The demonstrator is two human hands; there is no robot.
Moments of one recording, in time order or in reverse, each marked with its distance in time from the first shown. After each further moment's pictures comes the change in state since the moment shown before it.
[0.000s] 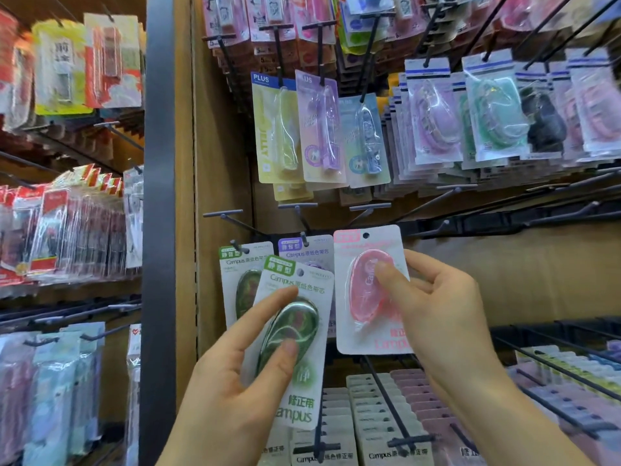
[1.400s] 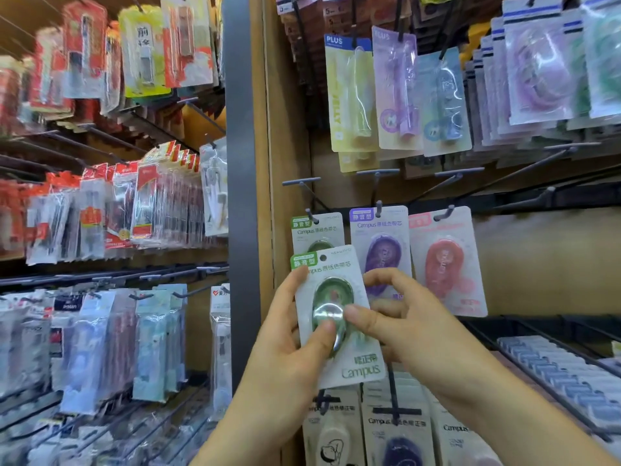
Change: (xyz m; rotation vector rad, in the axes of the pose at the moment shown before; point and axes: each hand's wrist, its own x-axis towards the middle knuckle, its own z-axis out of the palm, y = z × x) left_hand -0.006 -0.022 -0.025 -0.257 0.096 -0.209; right_hand -0.029 0.022 0.060 0.046 -0.509 0.349
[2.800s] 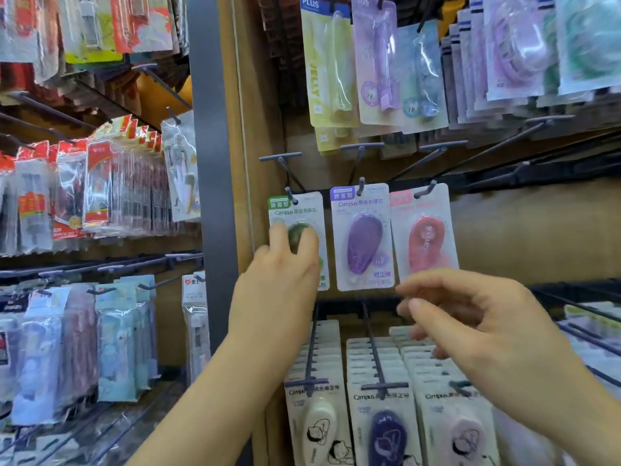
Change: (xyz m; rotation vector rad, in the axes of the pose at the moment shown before) left_hand 0.052 0.005 0.002 1.698 0.142 0.475; right_hand -0.047 -0.004 -0.025 -0.448 0.306 -0.260
